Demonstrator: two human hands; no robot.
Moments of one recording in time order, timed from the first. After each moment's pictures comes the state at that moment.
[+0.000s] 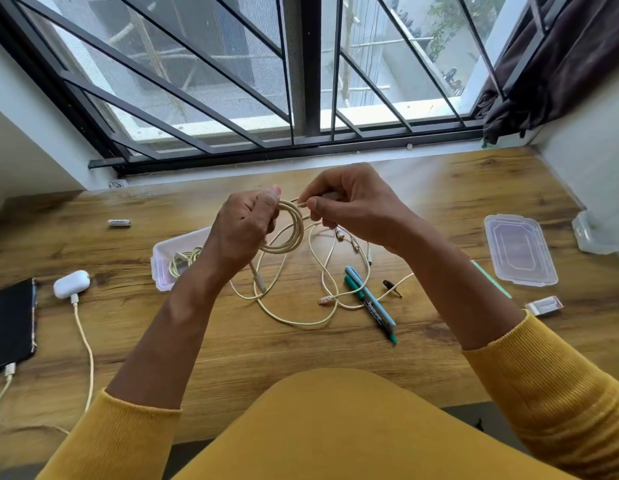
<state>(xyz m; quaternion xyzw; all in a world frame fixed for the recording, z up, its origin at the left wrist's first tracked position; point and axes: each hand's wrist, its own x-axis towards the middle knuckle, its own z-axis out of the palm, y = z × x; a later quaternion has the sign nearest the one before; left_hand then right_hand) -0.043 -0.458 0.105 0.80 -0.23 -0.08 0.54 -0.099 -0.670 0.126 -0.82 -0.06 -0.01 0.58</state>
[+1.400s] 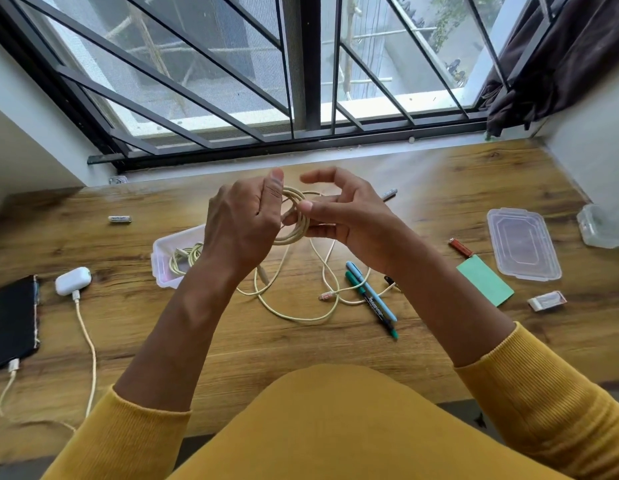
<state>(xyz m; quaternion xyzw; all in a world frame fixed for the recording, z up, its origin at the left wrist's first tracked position) -0.060 -0.472 0.123 0.89 -0.24 0.11 0.36 -0.117 -0.651 0.112 -0.61 0.00 0.06 0.79</state>
